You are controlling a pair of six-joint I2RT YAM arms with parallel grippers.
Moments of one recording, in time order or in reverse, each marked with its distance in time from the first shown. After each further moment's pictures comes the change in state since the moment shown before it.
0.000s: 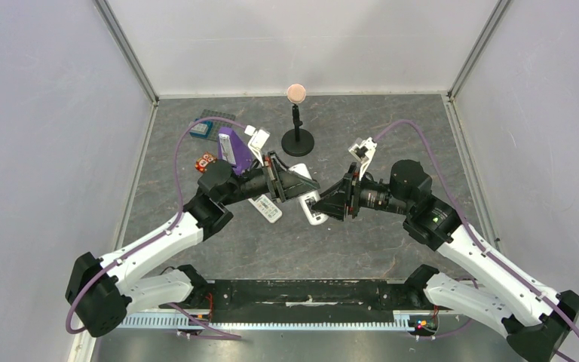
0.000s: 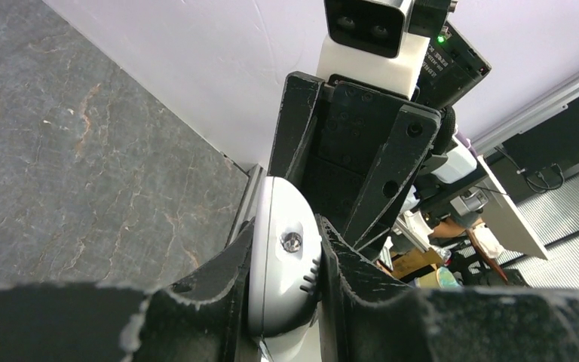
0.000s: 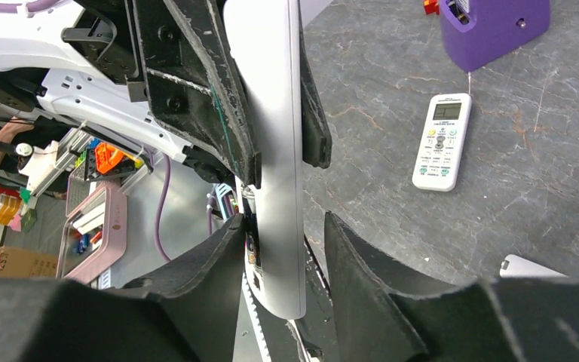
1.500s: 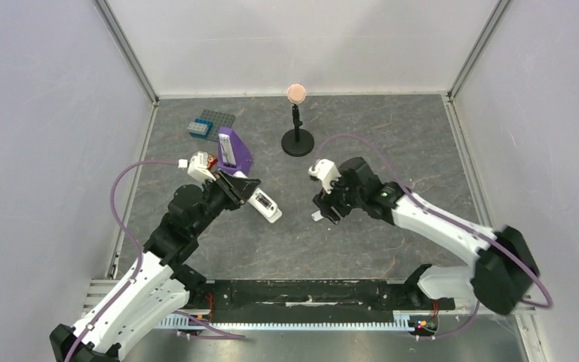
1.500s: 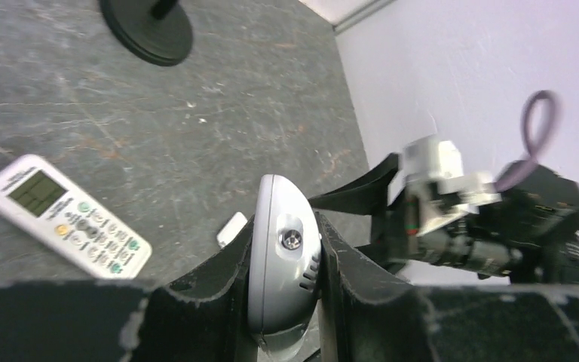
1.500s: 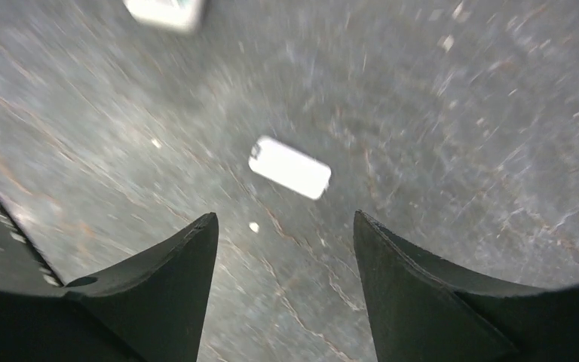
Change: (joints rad) left arm 0.182 -0.433 -0.195 -0.562 -0.546 -0.005; right arm -0.001 0.316 -0.023 -0.160 0.332 -0.658
